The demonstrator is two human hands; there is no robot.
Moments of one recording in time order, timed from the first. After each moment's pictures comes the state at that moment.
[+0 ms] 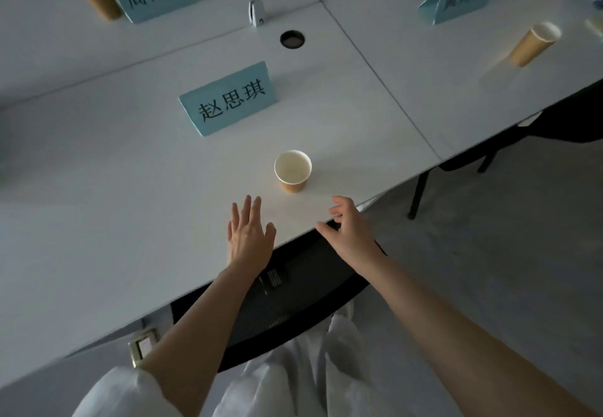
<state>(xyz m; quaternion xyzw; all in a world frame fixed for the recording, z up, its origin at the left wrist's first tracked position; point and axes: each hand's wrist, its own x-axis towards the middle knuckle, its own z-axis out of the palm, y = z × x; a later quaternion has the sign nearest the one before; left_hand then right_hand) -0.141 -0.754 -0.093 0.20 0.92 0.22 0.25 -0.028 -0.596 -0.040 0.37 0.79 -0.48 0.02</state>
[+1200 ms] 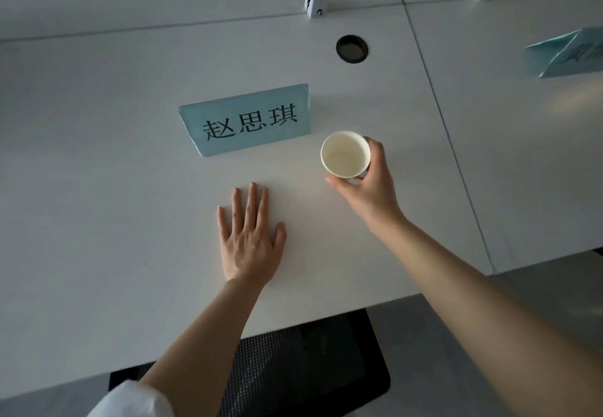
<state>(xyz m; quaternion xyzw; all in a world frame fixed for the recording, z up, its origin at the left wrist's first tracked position) -0.236 -0.672 -0.157 0.16 0.97 0.10 0.13 -0.242 -0.458 -0.083 0.30 0.82 -0.49 -0.08</state>
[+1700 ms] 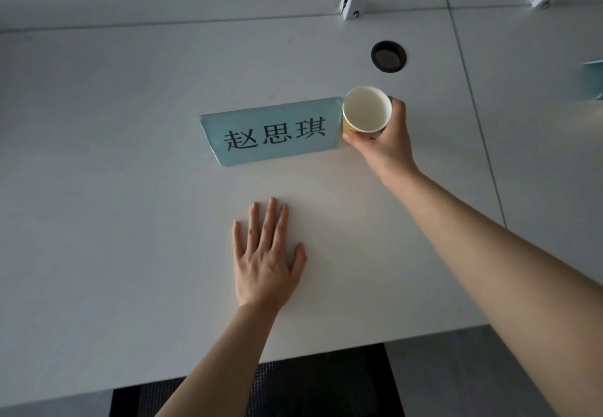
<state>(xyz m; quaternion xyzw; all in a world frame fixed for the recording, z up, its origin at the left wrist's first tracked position) -0.237 -0.672 -0.155 0.16 0.98 0.11 0.11 -0.349 -0.434 -0.097 0.30 0.81 -0.49 -0.06</state>
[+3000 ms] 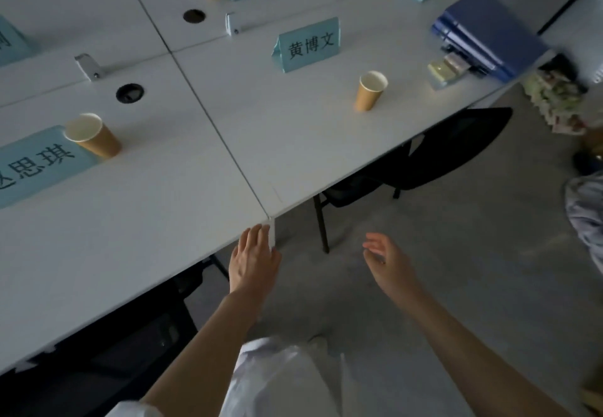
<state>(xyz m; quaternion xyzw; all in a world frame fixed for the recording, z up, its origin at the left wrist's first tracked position) 0.034 -0.384 -0.079 0.32 0.92 0.18 0.16 0.210 -0.207 -0.035 0.47 0.76 -0.44 -0.05</state>
